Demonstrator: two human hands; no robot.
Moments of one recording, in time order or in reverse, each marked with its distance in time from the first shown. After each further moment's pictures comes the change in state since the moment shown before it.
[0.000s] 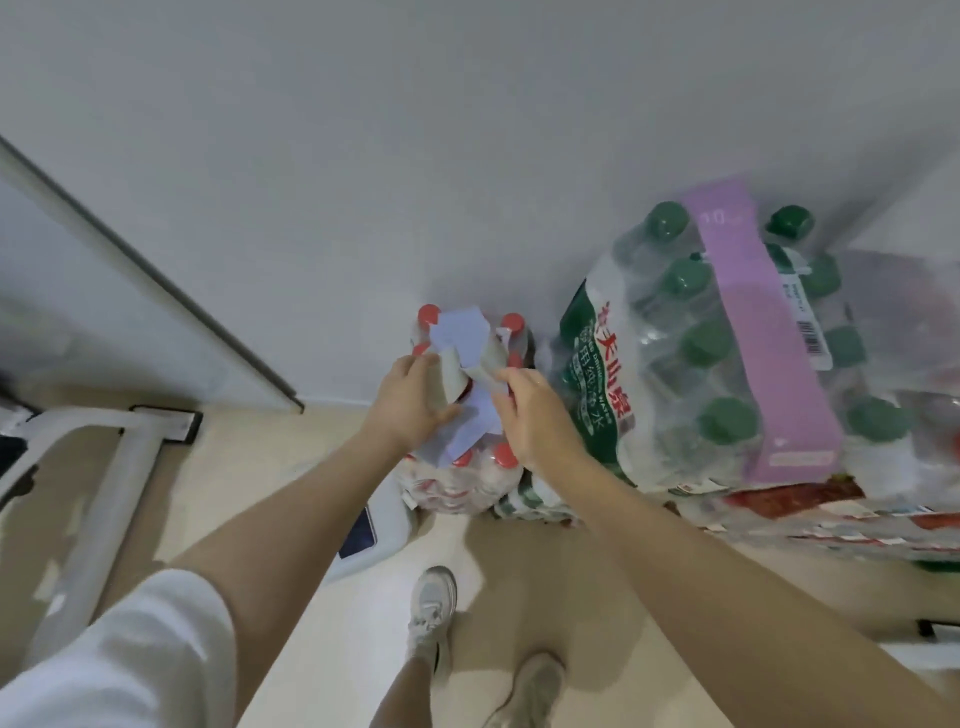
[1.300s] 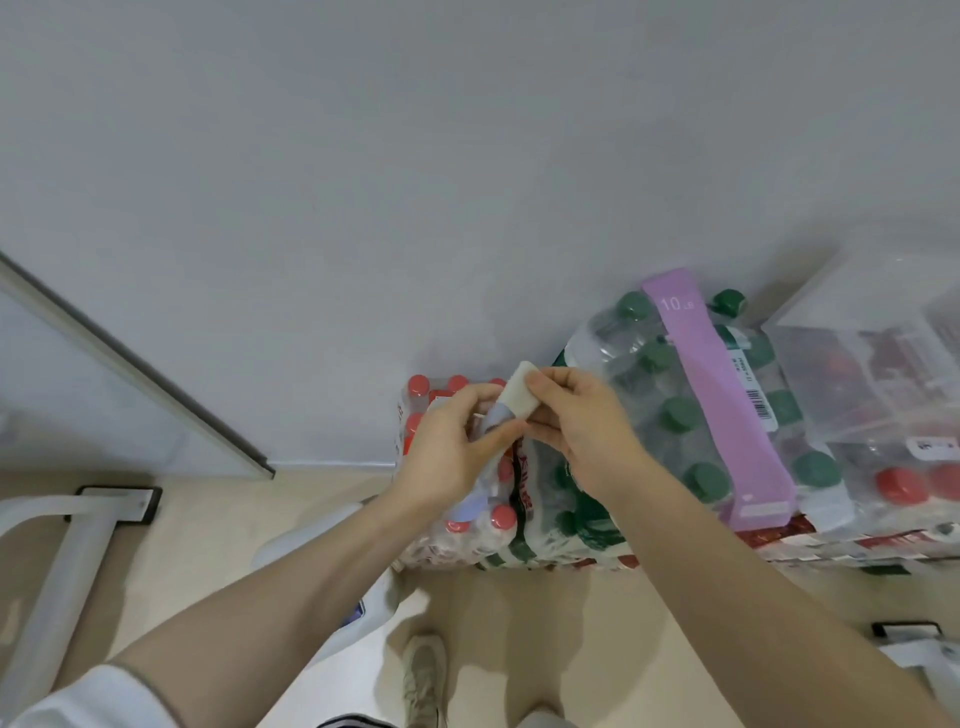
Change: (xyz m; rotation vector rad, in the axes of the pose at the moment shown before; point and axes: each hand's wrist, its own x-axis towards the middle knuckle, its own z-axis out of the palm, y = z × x) left_hand -0.039 0.087 -0.069 -0.638 -0.011 0.282; right_hand -0.004 -0.082 -0.090 0.980 0.185 0.331
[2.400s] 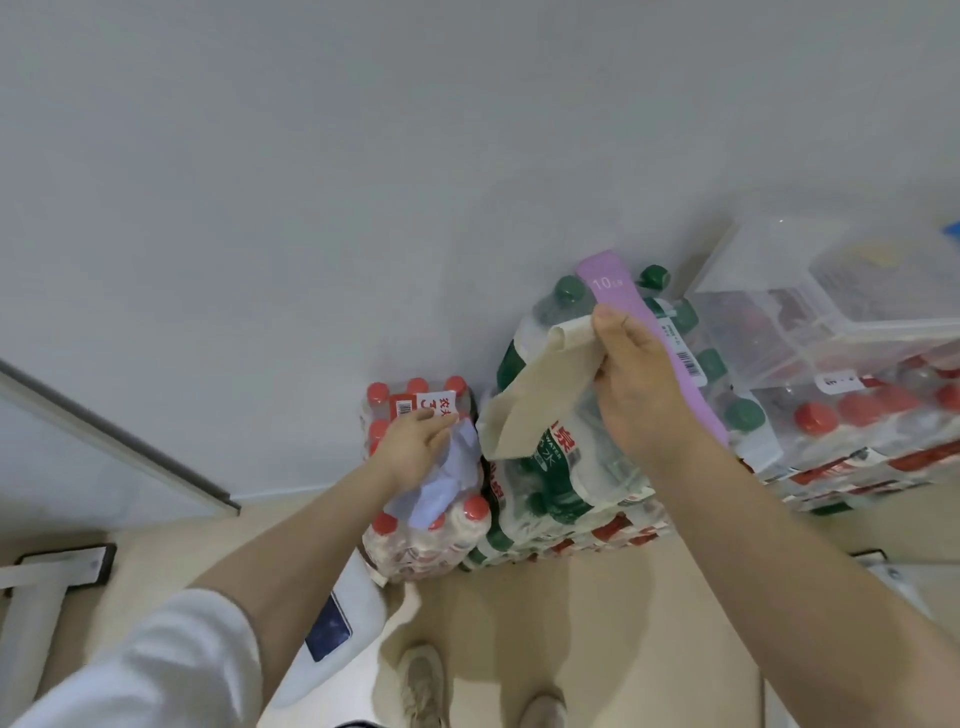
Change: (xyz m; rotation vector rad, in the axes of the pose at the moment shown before) left_hand 0.043 -0.085 0.003 0.634 -0.355 -0.085; right_hand -0.026 -0.029 -0.052 0.198 0.111 -0.338
